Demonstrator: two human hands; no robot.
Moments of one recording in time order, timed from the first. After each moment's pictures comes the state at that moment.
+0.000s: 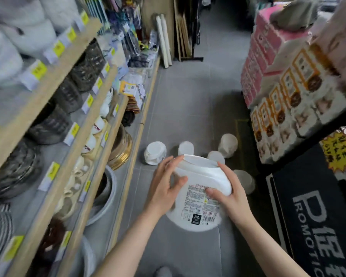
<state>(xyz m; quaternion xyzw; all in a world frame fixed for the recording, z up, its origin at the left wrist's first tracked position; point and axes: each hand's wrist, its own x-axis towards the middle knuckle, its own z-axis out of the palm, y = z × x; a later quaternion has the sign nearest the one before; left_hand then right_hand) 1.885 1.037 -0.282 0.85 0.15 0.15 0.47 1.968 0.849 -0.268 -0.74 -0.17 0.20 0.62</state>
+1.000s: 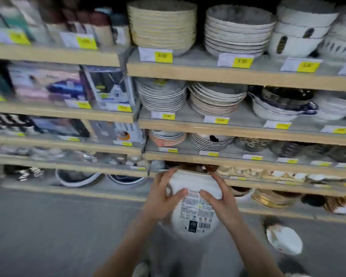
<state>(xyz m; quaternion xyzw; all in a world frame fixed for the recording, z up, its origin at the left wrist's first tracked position) 1.578 0.889 -0.161 0.50 0.70 0.46 0.22 1.755 0.974 -0.141 -0.45 -0.67 0.52 0.29</state>
